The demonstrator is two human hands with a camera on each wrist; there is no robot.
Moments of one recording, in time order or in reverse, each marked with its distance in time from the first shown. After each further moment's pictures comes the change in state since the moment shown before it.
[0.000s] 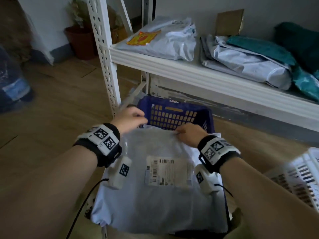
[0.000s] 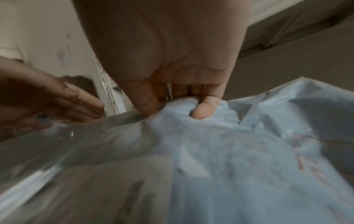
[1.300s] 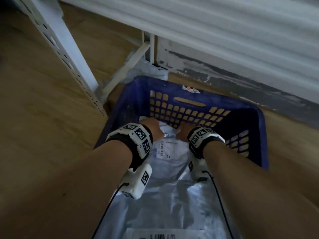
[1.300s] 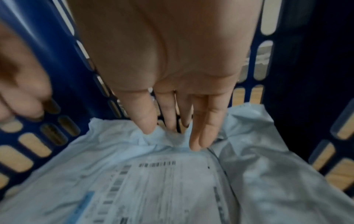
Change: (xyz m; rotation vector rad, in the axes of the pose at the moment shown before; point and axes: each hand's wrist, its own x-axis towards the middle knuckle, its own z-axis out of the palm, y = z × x) left_hand 0.227 -0.075 0.148 0.551 -0.476 -0.286; right_hand 0.285 0.087 0.116 -0.095 -0.443 0.147
